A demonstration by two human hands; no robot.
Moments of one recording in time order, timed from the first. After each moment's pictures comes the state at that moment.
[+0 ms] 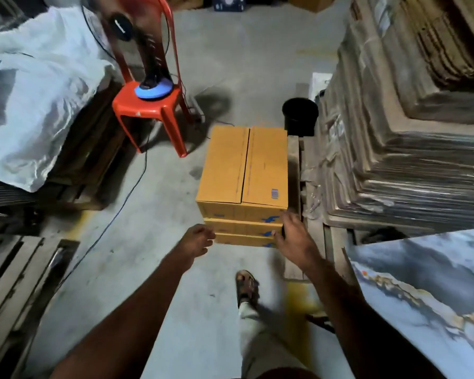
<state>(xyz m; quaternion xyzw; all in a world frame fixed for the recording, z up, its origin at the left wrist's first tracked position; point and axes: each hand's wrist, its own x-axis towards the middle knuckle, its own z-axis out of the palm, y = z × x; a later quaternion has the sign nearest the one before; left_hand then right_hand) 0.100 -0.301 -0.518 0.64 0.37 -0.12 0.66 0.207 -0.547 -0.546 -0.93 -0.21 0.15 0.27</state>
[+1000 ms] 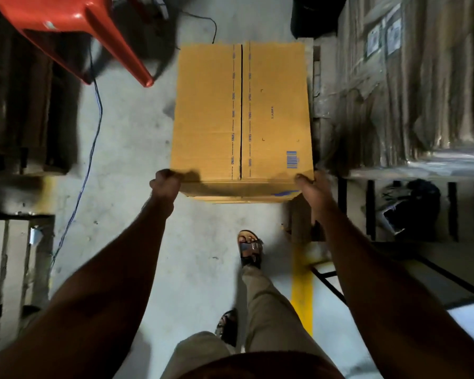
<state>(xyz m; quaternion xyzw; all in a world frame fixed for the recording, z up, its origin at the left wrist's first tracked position) 0.339 -0.153 -0.684 0.66 0.56 -0.13 0.48 0.428 -0.489 -0.715 -0.82 0.23 0.24 0.47</state>
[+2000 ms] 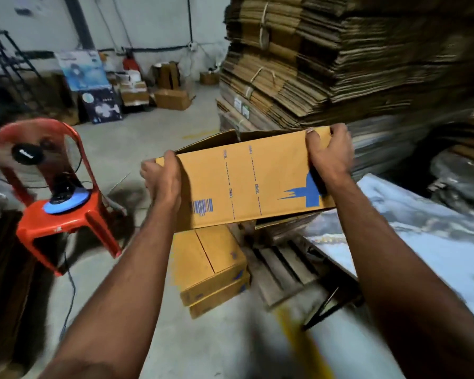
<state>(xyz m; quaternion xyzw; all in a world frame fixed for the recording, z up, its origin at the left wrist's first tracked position) 0.181 -0.230 -0.260 0.71 0.24 0.22 0.63 0.122 -0.544 -0.214 -0.84 0.17 -0.36 0.37</state>
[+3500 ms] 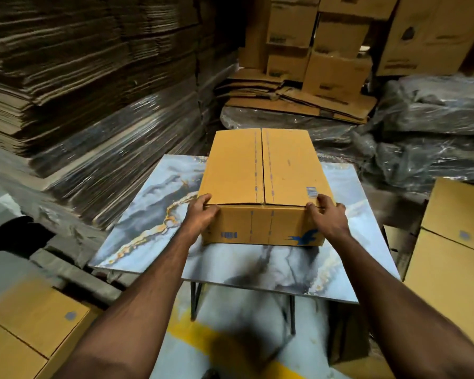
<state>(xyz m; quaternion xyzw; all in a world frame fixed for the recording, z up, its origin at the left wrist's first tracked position) -0.015 -0.830 -0.393 0.80 -0.27 -0.27 0.46 -0.287 -1.021 -0.398 -0.73 0.55 -0.20 0.36</state>
